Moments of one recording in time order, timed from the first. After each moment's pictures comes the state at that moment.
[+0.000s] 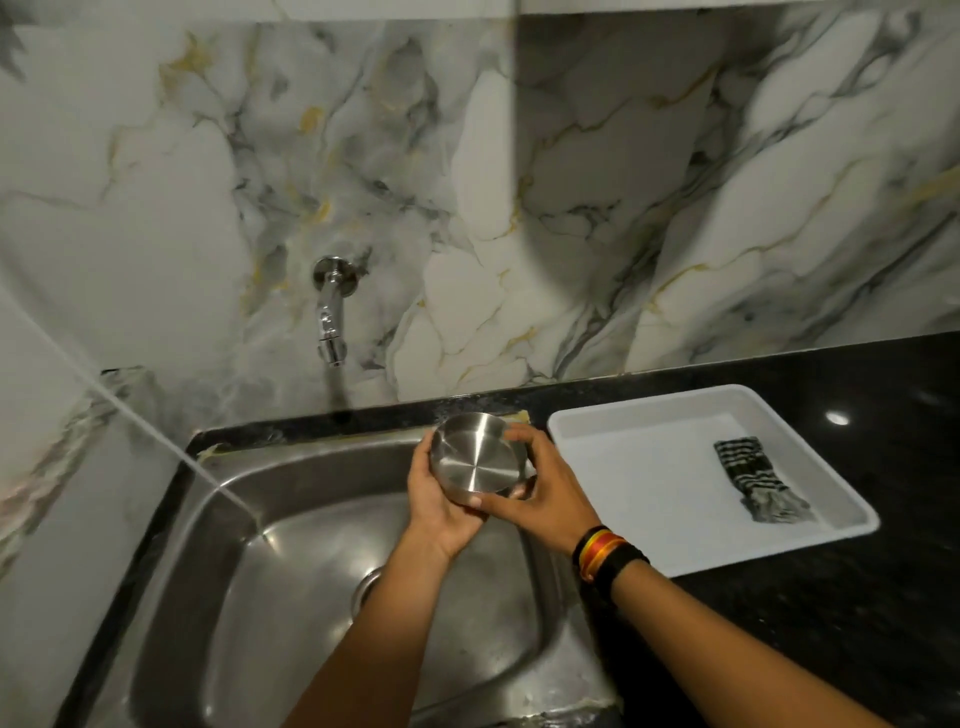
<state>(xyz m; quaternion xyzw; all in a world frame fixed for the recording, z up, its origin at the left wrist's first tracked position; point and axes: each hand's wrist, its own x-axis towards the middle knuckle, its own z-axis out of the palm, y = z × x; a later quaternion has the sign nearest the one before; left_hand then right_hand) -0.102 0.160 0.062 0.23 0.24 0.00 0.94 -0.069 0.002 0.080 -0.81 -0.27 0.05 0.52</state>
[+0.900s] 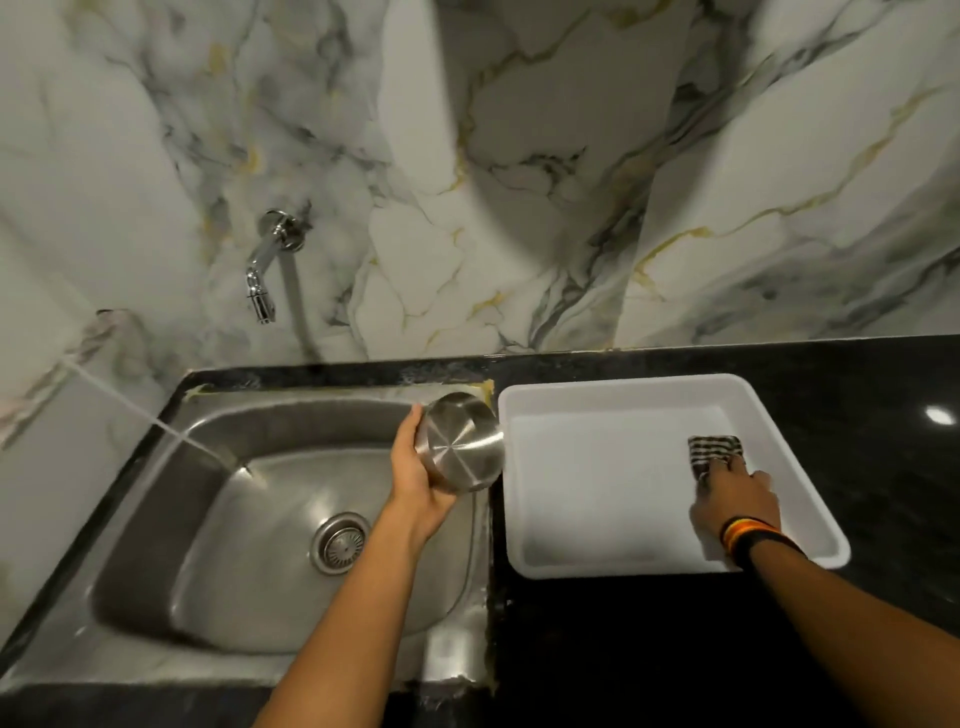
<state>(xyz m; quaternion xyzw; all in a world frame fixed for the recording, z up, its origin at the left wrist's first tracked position) -0.074 0.067 0.065 0.35 0.34 0.14 0.86 0.103 -0.267 -0.003 -0.99 -0.05 0.14 0.02</state>
